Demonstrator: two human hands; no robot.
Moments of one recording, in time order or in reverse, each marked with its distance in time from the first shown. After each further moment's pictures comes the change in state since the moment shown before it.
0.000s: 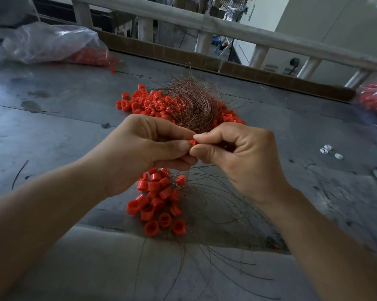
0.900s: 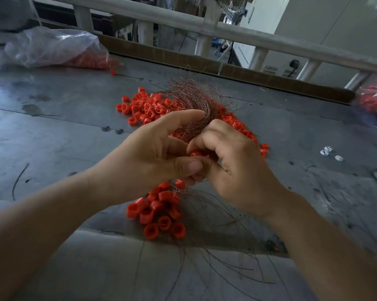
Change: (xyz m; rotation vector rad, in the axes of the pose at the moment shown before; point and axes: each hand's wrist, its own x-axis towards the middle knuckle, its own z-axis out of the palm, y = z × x) left_hand -0.005 -0.003 0.004 0.123 -0.130 0.135; right_hand 0.002 -0.002 0.001 -0.315 -0.212 -0.123
